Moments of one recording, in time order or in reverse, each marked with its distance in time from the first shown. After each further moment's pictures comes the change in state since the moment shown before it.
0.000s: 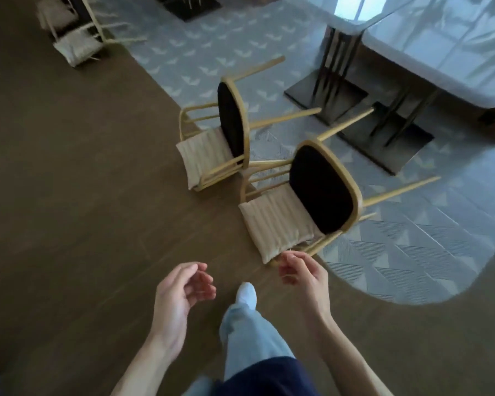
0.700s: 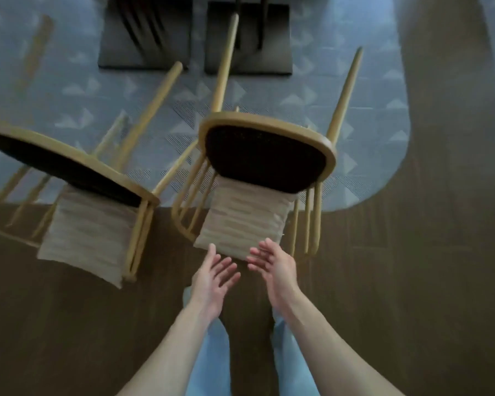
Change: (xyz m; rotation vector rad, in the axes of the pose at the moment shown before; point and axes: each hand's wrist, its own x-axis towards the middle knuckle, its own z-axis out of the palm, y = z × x) left_hand 0.461 -0.072 0.177 0.449 -0.416 -0.753; right_hand 0.357 0.099 0.134 0.749 0.694 0.381
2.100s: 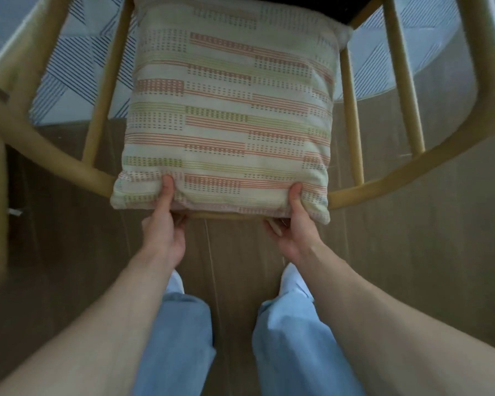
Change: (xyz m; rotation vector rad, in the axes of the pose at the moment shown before) left_hand 0.384 -0.116 -0.113 0.026 -0.027 0.160; right_hand 0.331 0.256 -0.101 0.329 0.303 0.102
